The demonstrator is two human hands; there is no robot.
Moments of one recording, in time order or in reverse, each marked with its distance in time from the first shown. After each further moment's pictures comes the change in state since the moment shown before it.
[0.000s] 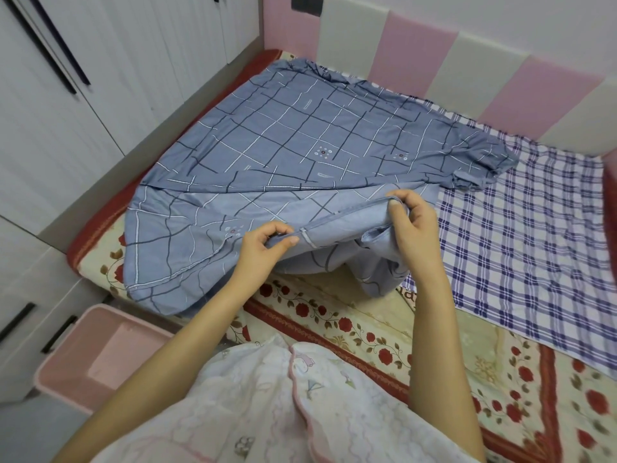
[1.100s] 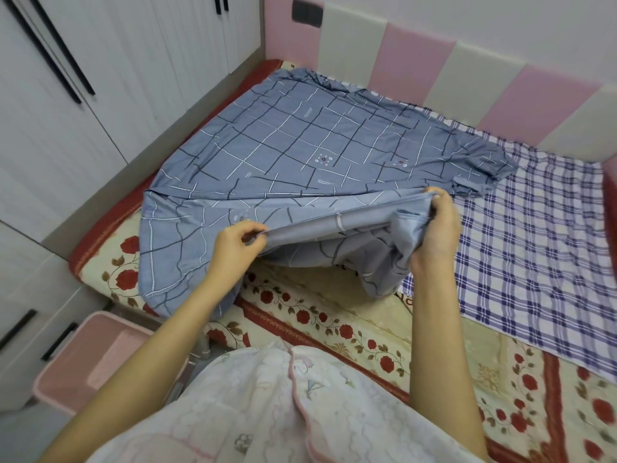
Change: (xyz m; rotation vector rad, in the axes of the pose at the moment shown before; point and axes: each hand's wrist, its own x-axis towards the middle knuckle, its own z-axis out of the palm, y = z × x) left_hand 0.018 -0.015 -0.034 0.413 0.122 0.036; right_hand 0.016 -0.013 -0.002 0.625 0.438 0.269
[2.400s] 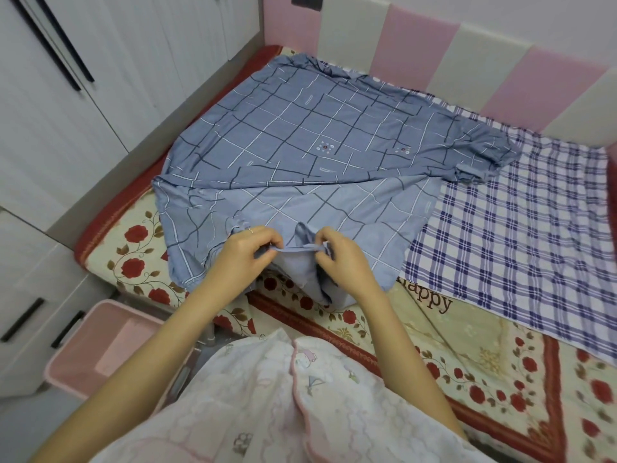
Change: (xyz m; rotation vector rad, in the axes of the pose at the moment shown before) left_hand -0.039 0.009 -0.017 0.071 -0.202 0.374; right_hand -0.056 0.105 -0.006 -1.187 -0.798 -0.279
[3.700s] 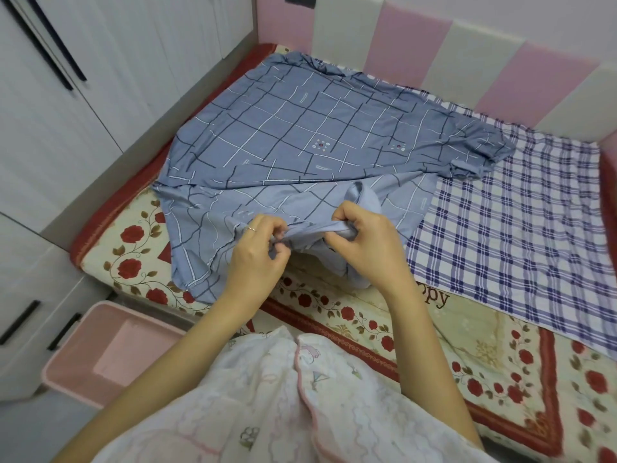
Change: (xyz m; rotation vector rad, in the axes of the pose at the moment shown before) left_hand -0.003 0.043 0.022 0.068 0.324 -0.071; right_hand -0.025 -0.049 -0.064 -0.022 0.245 -0.117
